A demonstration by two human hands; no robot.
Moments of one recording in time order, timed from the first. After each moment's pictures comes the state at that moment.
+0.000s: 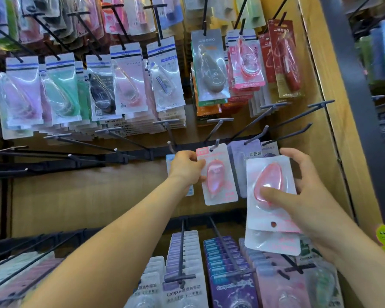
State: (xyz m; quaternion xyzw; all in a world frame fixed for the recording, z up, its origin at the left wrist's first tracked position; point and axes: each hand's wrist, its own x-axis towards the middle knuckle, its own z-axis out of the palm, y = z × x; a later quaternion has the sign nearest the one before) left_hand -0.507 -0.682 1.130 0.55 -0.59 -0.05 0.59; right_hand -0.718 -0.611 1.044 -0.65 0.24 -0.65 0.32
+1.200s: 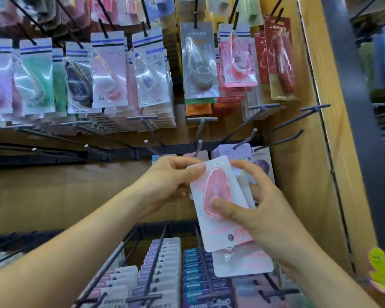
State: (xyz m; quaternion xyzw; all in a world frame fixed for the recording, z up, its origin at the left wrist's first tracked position) left_hand -0.511 -0.631 1.114 0.43 -0.69 -0.21 0.54; right_hand -0.699 -0.638 1.045 -0.71 0.16 -0.59 0.36
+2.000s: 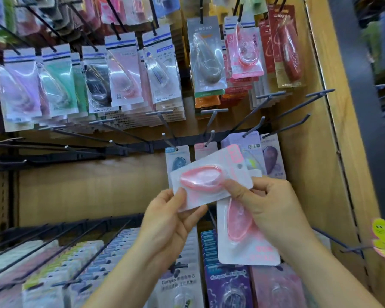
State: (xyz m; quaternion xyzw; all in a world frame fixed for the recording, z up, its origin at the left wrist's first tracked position) left_hand -0.517 -0.581 1.037 0.26 -0.44 -0.42 0.75; right_hand -0.682 -0.620 1.030 -0.67 0.17 -0.65 0.33
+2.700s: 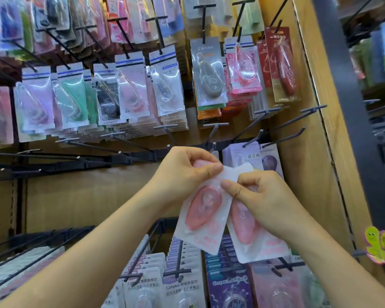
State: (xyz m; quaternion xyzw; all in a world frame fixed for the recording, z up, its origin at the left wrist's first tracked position) left_hand -0.528 -0.565 1.117 0.43 -0.74 0.02 0.52; right_hand -0.691 -0.619 1.057 -0.78 0.19 -0.59 0.13
